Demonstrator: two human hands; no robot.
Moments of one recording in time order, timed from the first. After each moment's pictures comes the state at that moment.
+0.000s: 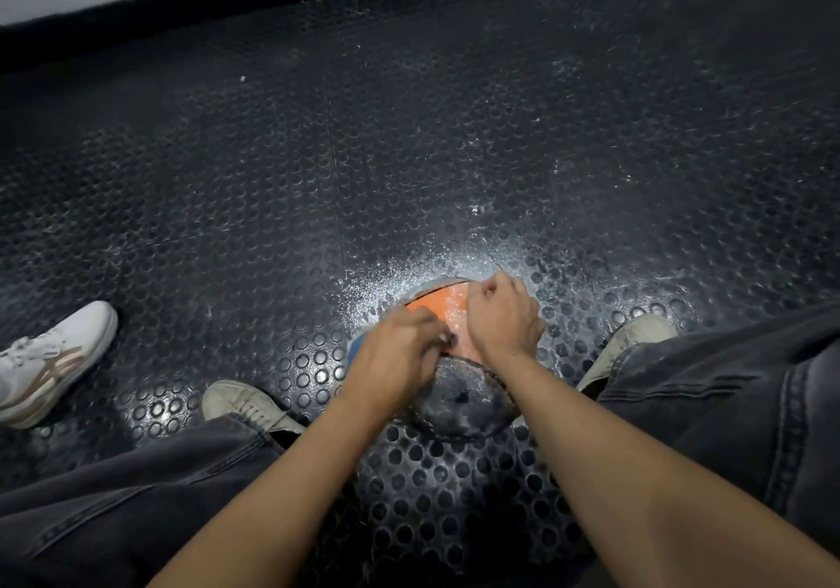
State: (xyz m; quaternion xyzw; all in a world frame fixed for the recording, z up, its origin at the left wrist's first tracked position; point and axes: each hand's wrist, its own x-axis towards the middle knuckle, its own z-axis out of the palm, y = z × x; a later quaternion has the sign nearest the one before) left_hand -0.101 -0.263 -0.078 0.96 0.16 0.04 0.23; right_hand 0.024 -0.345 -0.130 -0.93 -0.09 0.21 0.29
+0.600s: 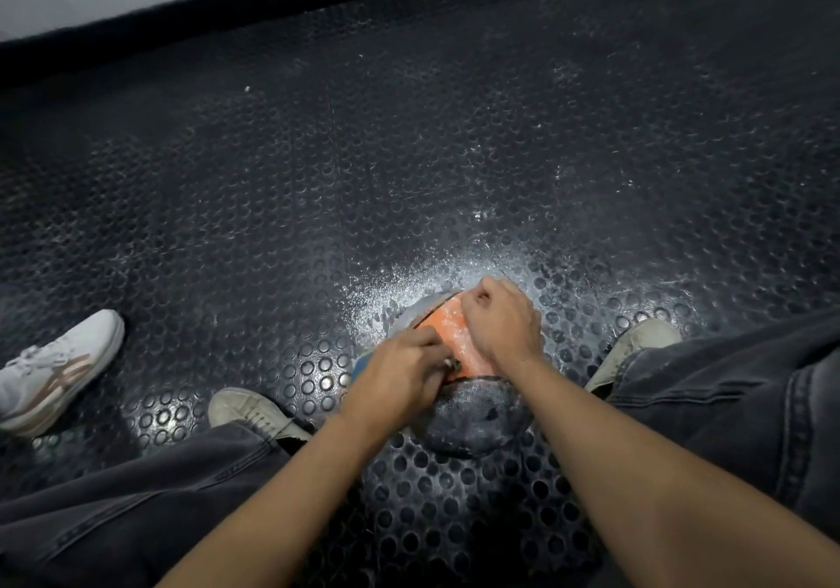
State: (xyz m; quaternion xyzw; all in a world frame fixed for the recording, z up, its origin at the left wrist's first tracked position) left_hand -0.113 -0.267 -0.070 0.95 0.13 -0.02 0.27; right_hand 0.029 -0.348 -0.119 -0.91 -0.19 0.24 0.29
